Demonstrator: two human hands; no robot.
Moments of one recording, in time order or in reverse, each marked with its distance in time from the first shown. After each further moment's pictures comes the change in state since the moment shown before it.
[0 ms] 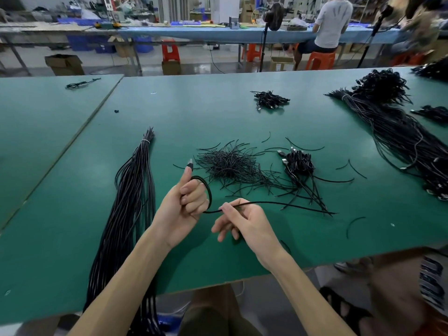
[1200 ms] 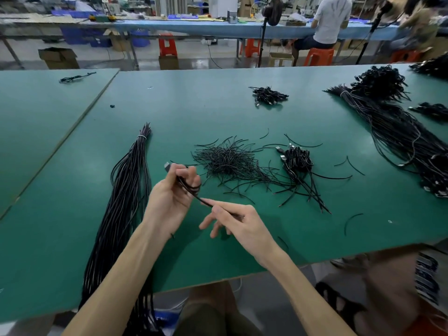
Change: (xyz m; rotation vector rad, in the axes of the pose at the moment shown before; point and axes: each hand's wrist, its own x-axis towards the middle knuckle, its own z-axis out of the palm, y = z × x) left_hand 0.013 0.005 -0.011 -0.148 0.211 0.263; right_hand -0.006 -0.005 0.006 -0.110 -0.114 -0.094
